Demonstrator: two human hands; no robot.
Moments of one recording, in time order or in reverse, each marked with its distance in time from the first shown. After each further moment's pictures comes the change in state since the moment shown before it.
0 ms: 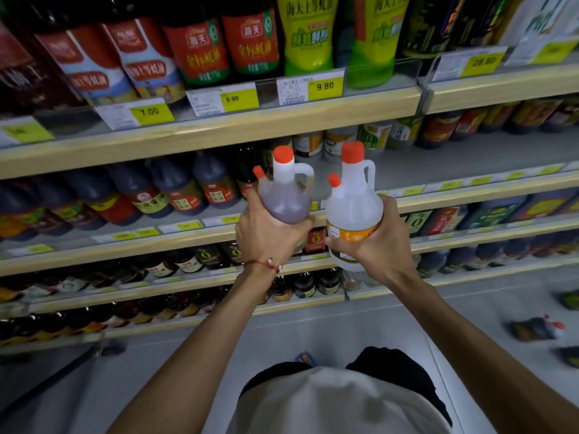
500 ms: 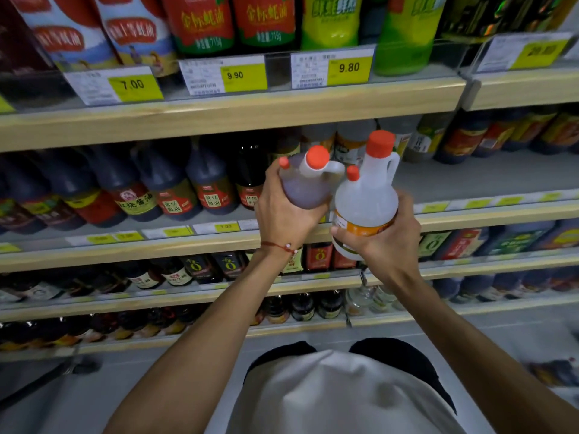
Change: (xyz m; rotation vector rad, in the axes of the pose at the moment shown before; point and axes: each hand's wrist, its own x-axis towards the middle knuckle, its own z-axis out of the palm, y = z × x) left_hand 0.057 -0.024 0.077 -0.265 0.165 0.229; right_hand 0.051 0.041 0.041 0.108 0.133 -0.169
